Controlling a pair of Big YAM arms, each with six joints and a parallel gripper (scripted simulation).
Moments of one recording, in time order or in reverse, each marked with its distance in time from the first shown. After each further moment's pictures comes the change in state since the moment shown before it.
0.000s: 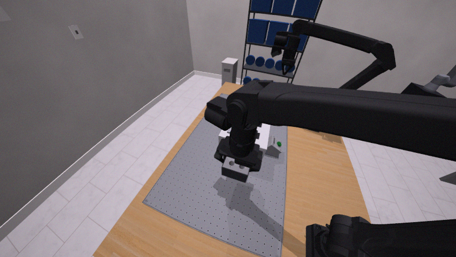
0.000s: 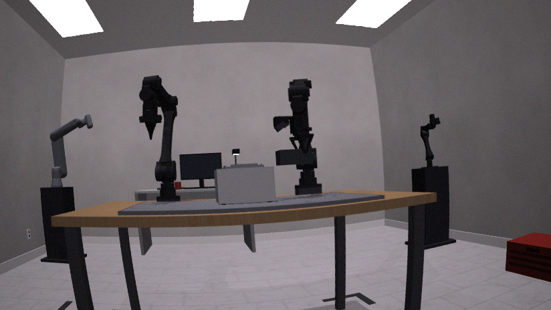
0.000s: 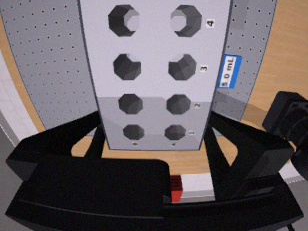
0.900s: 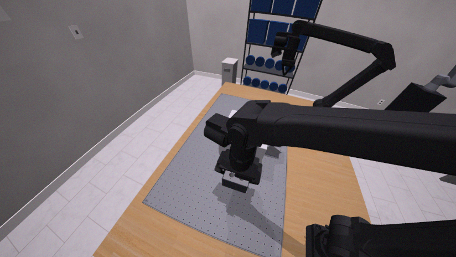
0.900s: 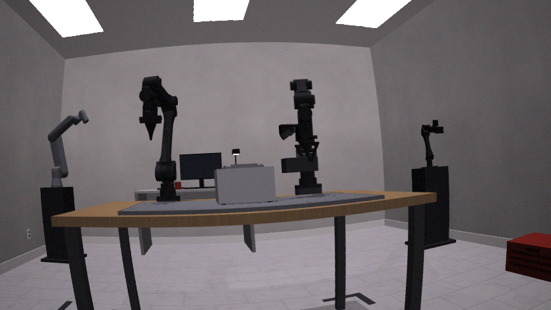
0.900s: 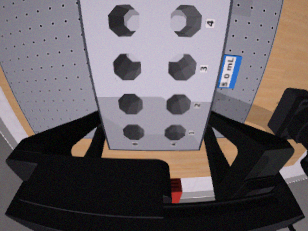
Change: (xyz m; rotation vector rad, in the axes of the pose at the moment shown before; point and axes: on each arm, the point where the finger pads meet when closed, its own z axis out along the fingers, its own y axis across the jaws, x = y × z) left arm 0.023 -0.010 0.031 0.005 0.003 0.000; right arm 0.001 0.000 0.002 -0.001 0.007 0.000
